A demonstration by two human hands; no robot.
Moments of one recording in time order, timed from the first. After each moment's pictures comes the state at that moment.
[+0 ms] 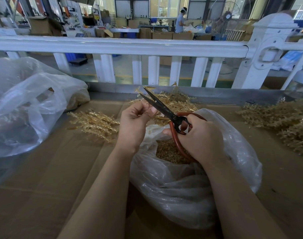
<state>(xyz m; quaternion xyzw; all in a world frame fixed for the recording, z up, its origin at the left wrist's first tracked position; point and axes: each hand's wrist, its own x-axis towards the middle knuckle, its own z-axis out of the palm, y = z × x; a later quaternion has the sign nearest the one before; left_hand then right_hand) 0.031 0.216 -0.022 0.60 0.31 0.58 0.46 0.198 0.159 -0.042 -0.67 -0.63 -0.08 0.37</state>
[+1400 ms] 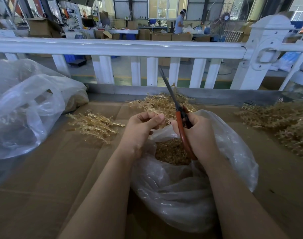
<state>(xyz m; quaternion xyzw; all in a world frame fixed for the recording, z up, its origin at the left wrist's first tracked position) 0.040 0.209 -0.023 0.55 0.34 0.48 0.59 0.202 0.171 -0.044 -0.61 -0.56 0.18 0.53</state>
